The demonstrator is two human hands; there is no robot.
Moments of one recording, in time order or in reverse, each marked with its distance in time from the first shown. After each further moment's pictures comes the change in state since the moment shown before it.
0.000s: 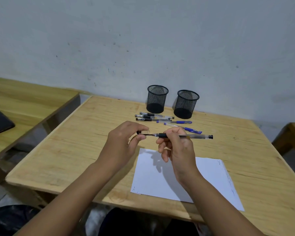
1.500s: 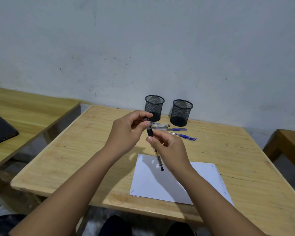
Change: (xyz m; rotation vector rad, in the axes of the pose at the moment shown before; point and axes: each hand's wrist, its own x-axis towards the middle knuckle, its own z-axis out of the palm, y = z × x) left_hand 0.037 0.039 -0.019 -0.306 -0.032 -0.187; right_hand 0.003 -0.007 0.003 -0.493 -0.104 -0.140
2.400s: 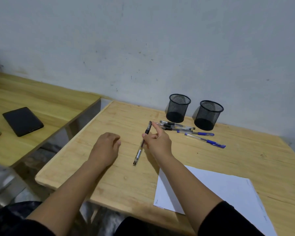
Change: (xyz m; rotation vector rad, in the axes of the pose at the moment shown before) left_hand -0.023 -0.158 -0.068 0.663 -0.033 -0.371; right_hand 0.075 0.039 0.105 0.049 0.047 0.244
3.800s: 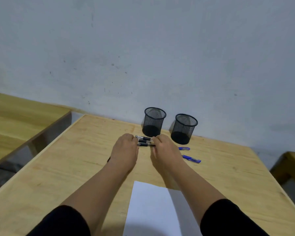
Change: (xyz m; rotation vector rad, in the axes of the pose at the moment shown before) left_hand 0.062 0.116 0.068 0.302 0.065 0.382; right_hand 0.065 0.022 -0.096 -1.167 0.117 -0.623
